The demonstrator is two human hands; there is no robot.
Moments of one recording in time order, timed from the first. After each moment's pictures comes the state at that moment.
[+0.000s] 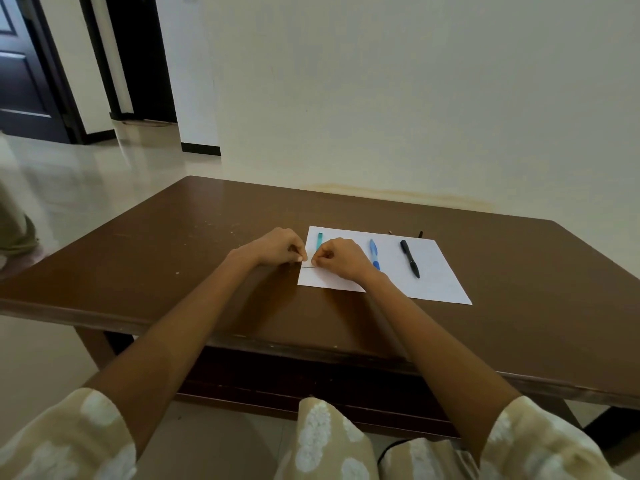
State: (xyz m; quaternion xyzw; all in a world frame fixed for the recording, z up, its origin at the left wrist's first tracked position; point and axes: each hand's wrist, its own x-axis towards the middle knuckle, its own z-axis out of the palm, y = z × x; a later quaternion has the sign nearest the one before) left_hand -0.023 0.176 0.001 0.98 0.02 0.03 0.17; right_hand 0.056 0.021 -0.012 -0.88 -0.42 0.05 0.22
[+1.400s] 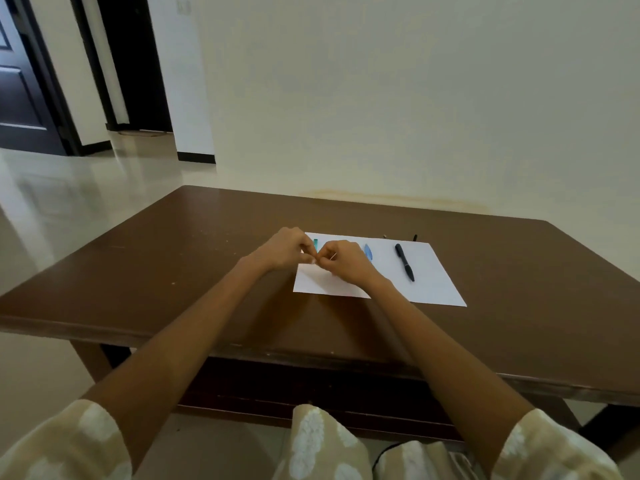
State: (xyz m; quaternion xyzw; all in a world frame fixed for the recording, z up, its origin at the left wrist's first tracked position) left_hand -0.017 0.154 0.010 0.98 0.03 0.11 0.19; right_hand 0.053 0.006 -0.004 -0.85 -0.41 0.03 0.32
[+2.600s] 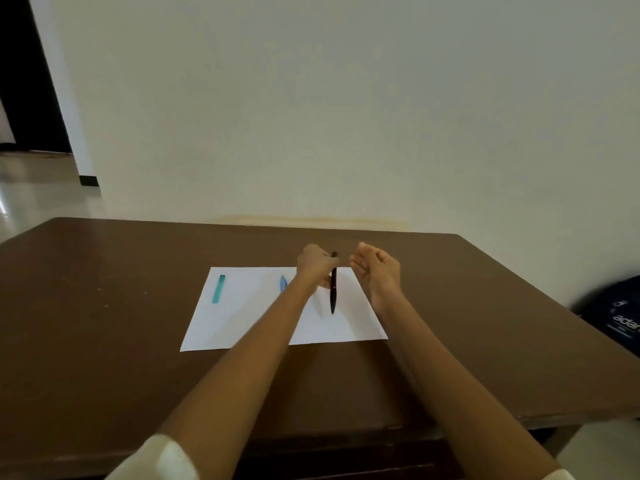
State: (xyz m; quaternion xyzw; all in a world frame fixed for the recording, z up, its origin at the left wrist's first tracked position) left_hand 0.129 -0.018 0.022 0.79 0.17 0.11 0.58; right_hand 0.165 -0.136 -0.002 -0.57 -0.07 0.01 0.82
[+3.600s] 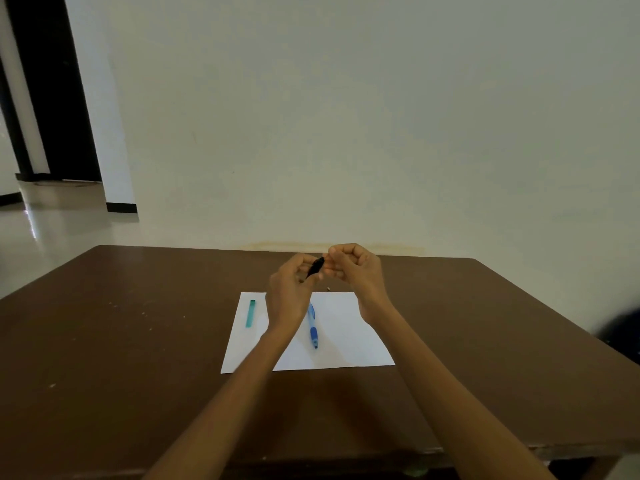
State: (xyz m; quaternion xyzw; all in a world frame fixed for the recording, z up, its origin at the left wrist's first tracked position) left_hand 0.054 0.035 0.025 0.79 0.08 0.42 0.45; right_hand 0.104 -0.079 0.055 -0.60 -0.25 0.02 0.76
